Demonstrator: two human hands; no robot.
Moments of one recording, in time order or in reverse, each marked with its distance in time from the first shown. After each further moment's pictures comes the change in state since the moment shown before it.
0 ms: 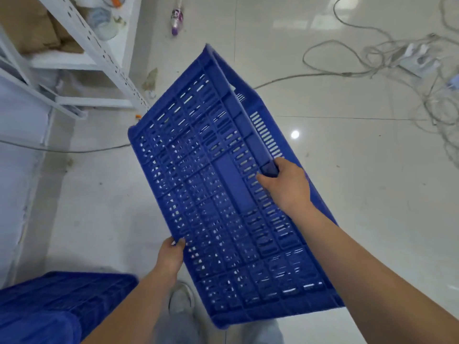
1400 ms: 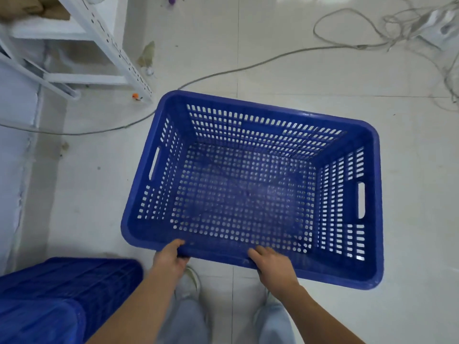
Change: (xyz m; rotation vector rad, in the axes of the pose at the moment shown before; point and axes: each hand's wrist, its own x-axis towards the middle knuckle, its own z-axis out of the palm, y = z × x) left_hand 0.070 -0.058 -0.012 -0.704 0.107 -0.322; right_hand -0.120 0.145 0.143 -0.652 -0.477 -0.271
